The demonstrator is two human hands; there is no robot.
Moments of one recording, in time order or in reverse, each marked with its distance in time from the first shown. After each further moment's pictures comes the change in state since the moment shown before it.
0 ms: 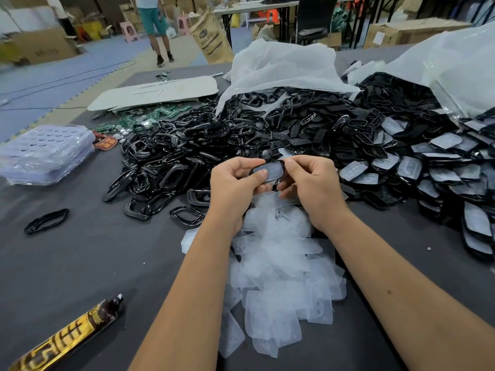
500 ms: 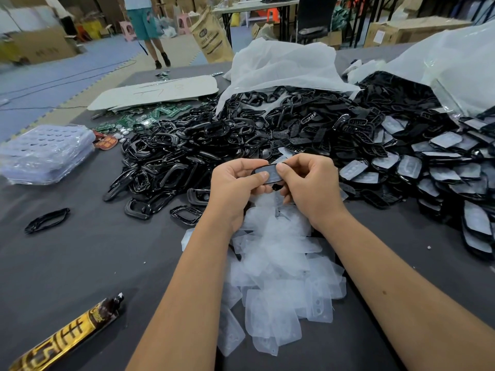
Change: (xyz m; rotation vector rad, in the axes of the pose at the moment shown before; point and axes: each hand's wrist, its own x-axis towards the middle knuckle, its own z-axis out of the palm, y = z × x) left_hand 0.001 0.002 -0.005 -0.027 -0.079 -0.066; right_hand -0.001 0.004 0.000 -0.183 0.024 -0.111
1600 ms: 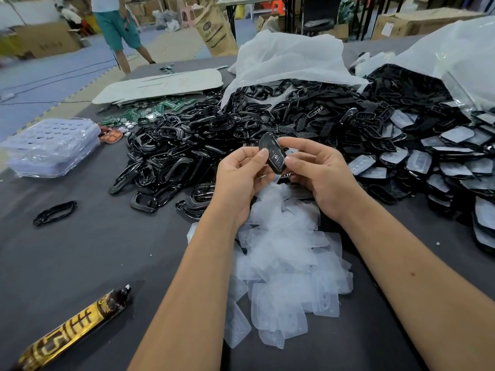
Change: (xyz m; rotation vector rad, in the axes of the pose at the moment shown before) left_hand 0.004 0.001 0.001 -0.149 -0.007 -0.008; right_hand 0.013 0.005 -0.016 0.434 -0.333 0.113
